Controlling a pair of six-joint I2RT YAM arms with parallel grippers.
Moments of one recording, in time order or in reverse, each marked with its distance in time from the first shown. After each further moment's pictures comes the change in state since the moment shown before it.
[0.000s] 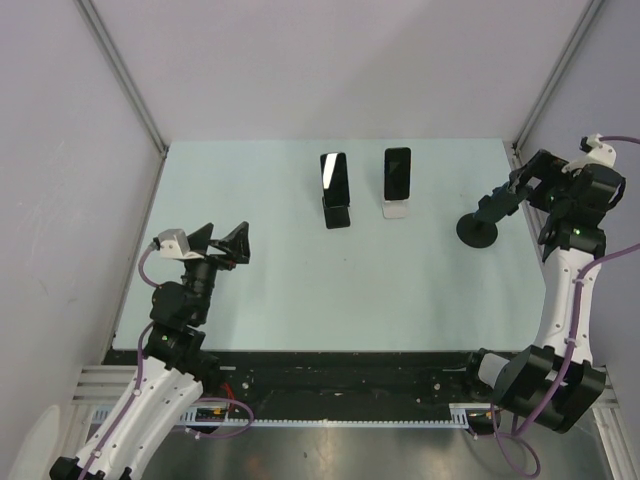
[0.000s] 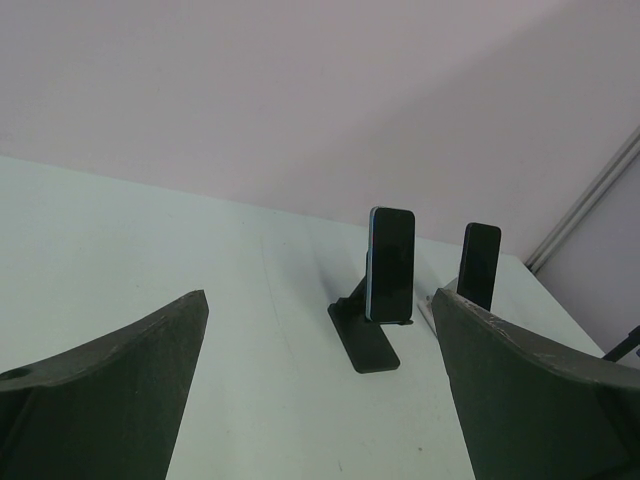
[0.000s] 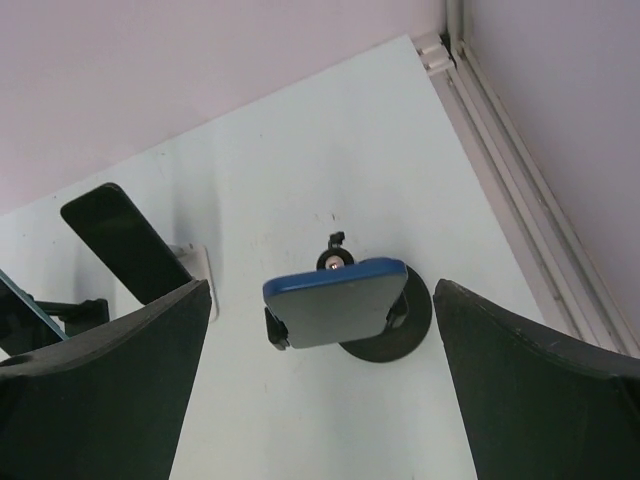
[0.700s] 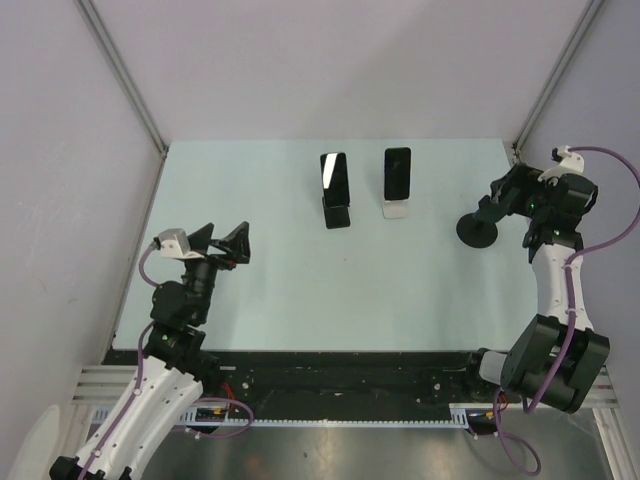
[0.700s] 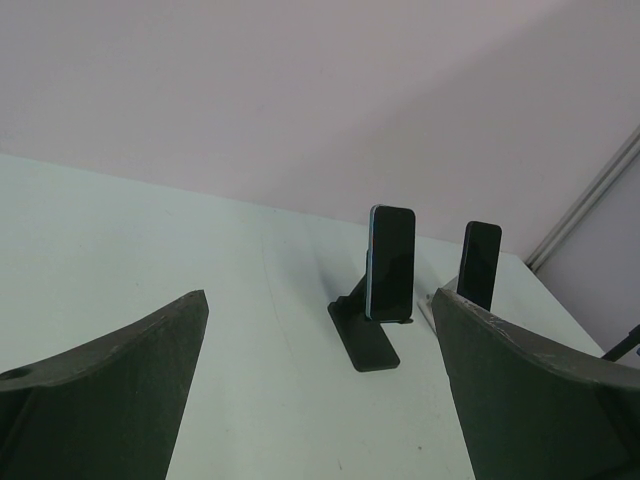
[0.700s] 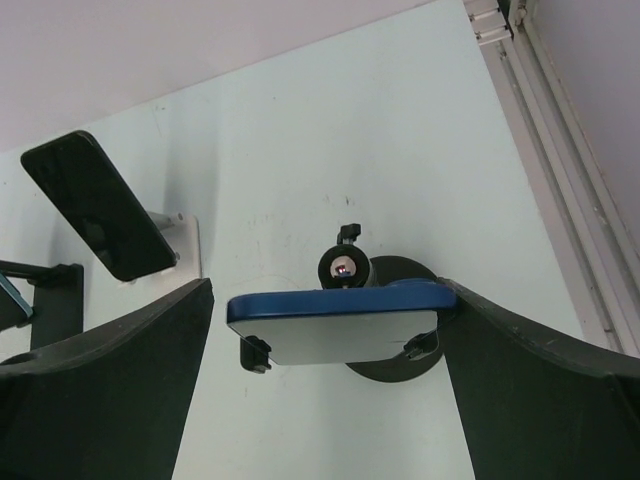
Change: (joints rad) left arm 0.000 0.002 0.000 0.000 0.000 -0.003; right arm 0.037 0.104 -0.158 0.277 -0.099 -0.053
